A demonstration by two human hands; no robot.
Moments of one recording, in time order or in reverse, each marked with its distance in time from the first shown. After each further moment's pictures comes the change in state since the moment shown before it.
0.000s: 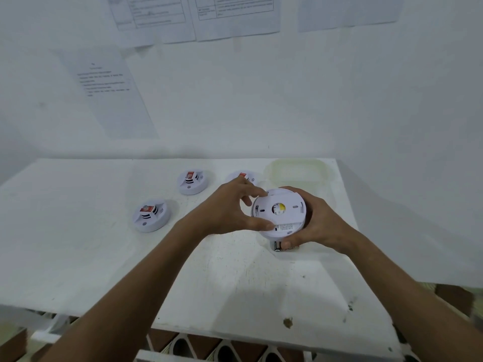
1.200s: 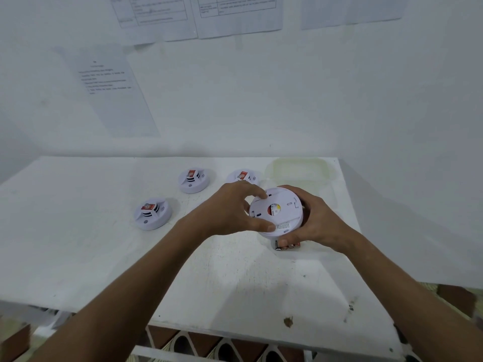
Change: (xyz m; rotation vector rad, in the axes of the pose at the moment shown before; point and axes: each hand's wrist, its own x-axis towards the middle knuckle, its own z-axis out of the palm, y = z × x) left_hand -0.002 0.004 0.001 0.001 -0.034 -0.060; right_hand 0.005 0.001 0.005 -0.037 0.026 0.000
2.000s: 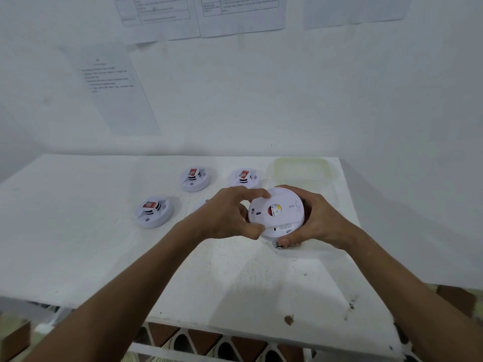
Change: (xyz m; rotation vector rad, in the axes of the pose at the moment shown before) left_hand -0.007 -0.014 0.005 -0.187 -0.040 0.087; right_hand -0.003 -0.011 -0.001 0.058 -0.070 -0.031
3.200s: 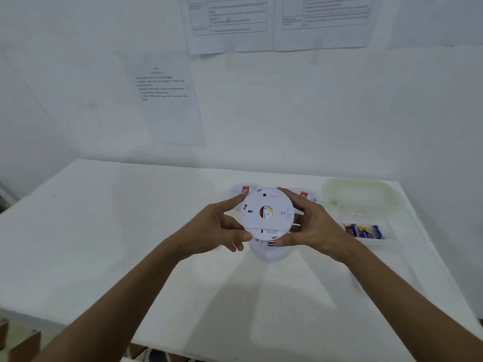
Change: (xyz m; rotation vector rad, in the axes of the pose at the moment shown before) left_hand -0.068 -0.115 -0.127 -0.448 0.009 -0.200; right_hand 0.123 -0.023 0.121 0.074 -0.007 0.025
